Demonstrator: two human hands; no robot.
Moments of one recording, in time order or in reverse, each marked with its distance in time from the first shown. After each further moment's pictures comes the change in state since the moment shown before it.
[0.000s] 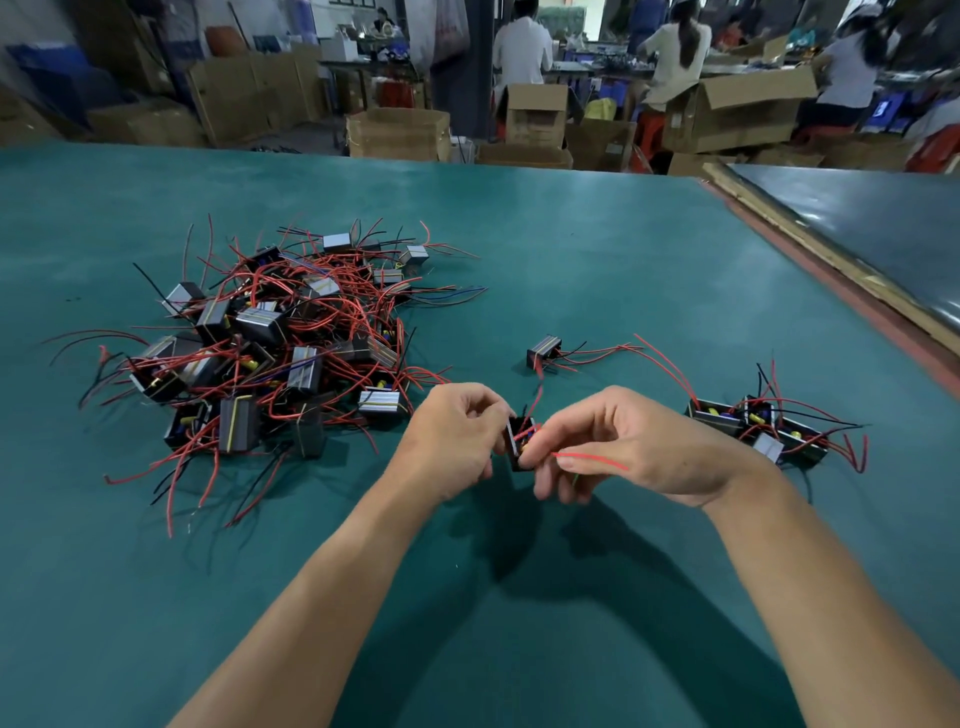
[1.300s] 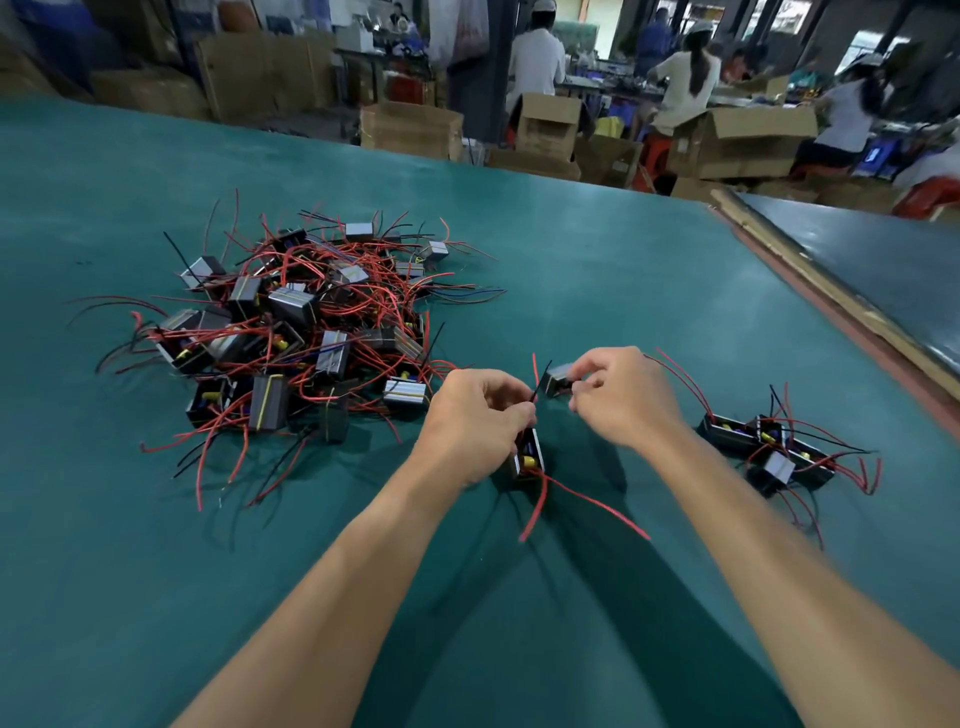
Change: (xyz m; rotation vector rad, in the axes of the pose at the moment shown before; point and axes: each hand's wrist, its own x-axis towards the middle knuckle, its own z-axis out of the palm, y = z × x) left_hand 0.002 -0.001 -0.007 -0.128 0.065 0.033; right_hand 0.067 0.013 -0.009 -0.722 0.818 0.290
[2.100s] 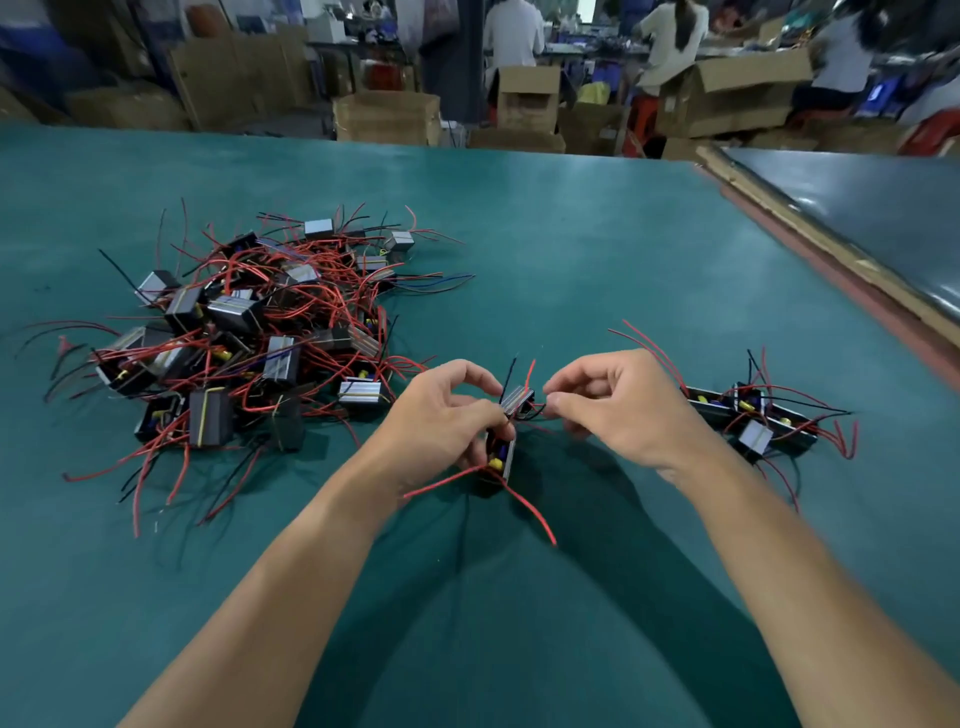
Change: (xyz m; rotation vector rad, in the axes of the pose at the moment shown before) left_hand -0.005 0.008 0.001 -0.138 -0.242 -0.092; right_hand -0.032 0.032 -0.024 0.519 -0.194 -0.133
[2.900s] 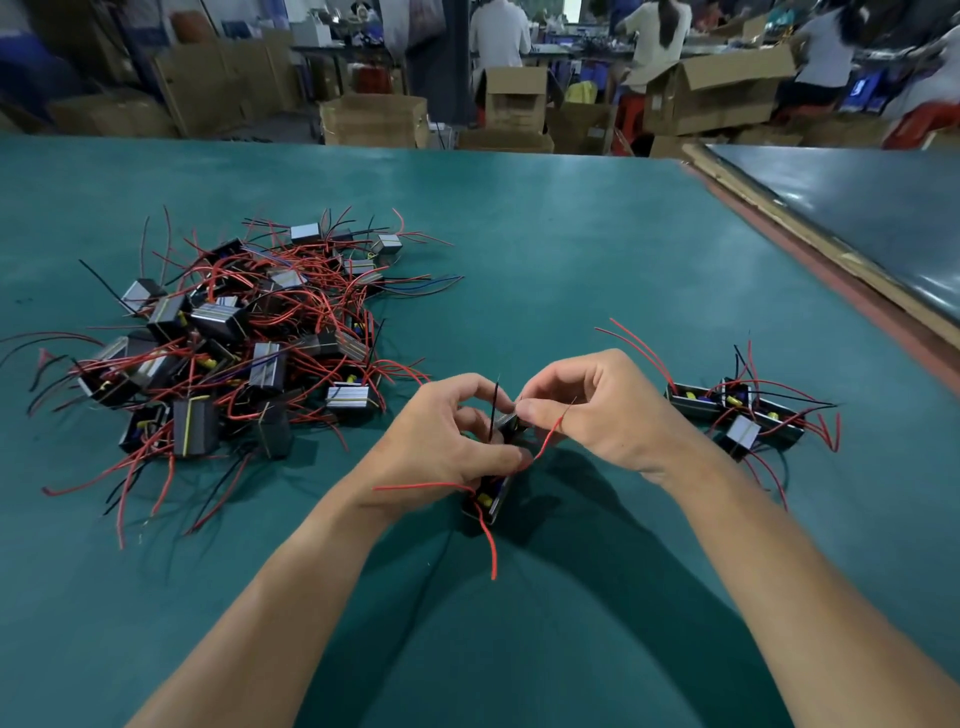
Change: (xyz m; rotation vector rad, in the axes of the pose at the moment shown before) left_hand -0.001 -0.009 0.006 0.087 -0.110 0.104; right_hand -0.004 -0.007 0.003 0.101 -0.126 -0.098
